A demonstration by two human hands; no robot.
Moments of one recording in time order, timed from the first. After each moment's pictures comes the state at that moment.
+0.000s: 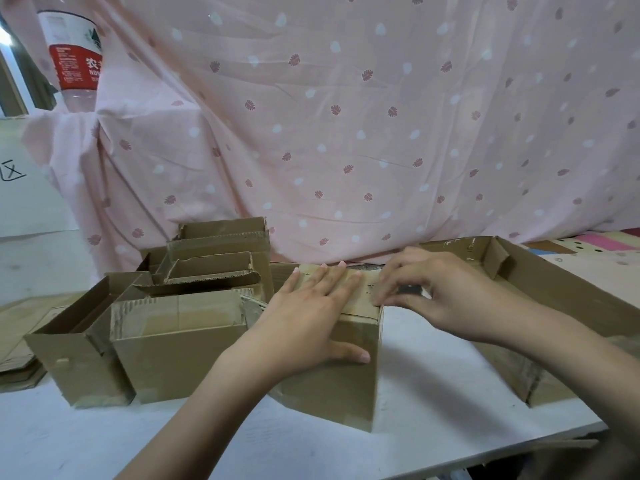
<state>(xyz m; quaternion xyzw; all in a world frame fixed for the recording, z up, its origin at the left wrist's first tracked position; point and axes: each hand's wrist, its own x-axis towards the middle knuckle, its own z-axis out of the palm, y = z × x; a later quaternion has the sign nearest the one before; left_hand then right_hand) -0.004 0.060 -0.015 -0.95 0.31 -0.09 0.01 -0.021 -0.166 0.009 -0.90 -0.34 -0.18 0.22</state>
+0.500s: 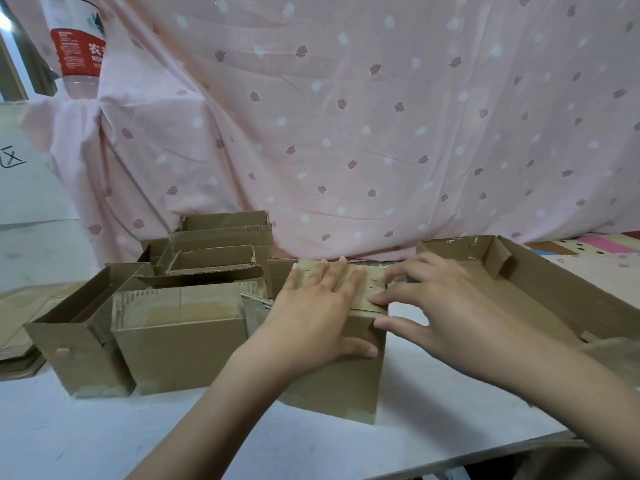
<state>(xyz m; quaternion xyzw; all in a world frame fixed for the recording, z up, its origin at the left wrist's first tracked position) -0.011 0.052 -0.014 -0.96 0.27 -0.08 0.02 -0.052 -0.143 0.000 -0.94 -0.24 -0.22 0.09</state>
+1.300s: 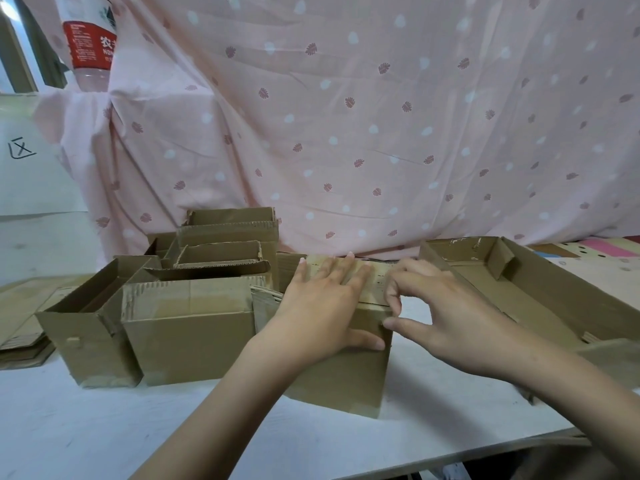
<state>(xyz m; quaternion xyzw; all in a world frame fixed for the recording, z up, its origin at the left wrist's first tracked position) -0.008 0.051 -0.012 -0.96 0.27 -0.08 0.01 -0.058 -0.135 0.002 -0.92 -0.27 -0.16 0.22</state>
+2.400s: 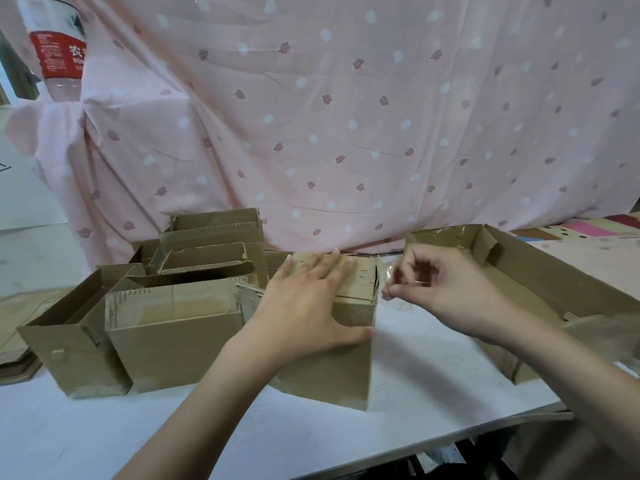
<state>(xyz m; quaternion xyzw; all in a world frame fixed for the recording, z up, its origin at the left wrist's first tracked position) -0.009 0.053 -0.020 -0.95 0.26 -0.14 -0.02 -0.039 -0.165 -0.007 -0.83 -0.16 -0.12 0.52</state>
